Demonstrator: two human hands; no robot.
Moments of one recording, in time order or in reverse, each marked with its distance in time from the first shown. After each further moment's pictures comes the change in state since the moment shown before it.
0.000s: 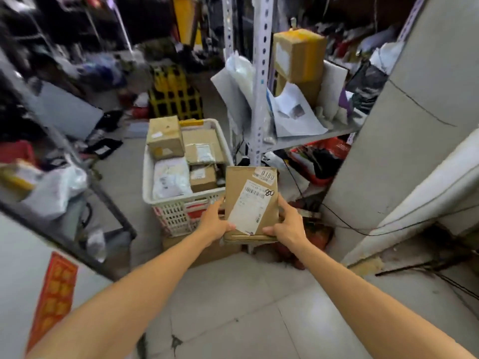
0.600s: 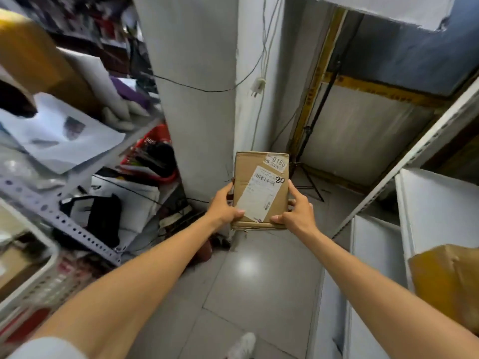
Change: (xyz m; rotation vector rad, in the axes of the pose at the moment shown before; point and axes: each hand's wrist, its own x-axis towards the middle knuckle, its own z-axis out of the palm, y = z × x) left_hand 0.021 0.192 0.332 0.172 -0.756 0.391; right_hand -0.082 0.155 -0.281 0.168 0.770 0.309
